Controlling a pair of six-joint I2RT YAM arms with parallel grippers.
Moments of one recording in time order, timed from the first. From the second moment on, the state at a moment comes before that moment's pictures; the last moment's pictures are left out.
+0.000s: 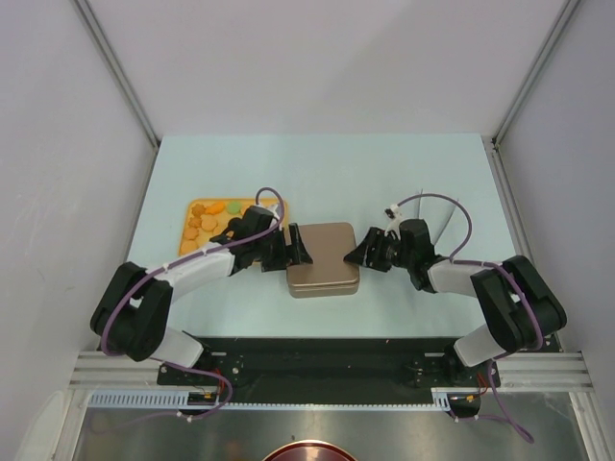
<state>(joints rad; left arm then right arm) -0.53 1.45 0.76 -0.16 0.29 -0.68 0.41 1.51 0.50 0.45 -0.48 0.71</state>
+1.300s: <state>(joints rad) -0.59 1.37 0.72 -0.17 0.27 -0.68 0.39 1.42 0.35 0.56 -0.52 0.73</state>
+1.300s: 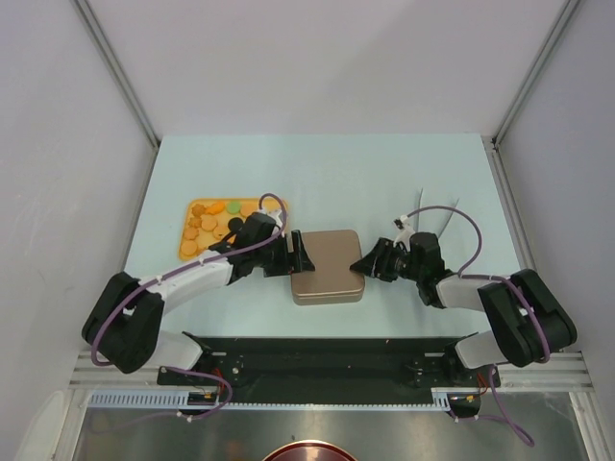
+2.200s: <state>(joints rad) -0.59 1.41 0.75 -0.20 0.27 -0.69 0.42 1.40 0.34 0.51 -0.48 0.78</state>
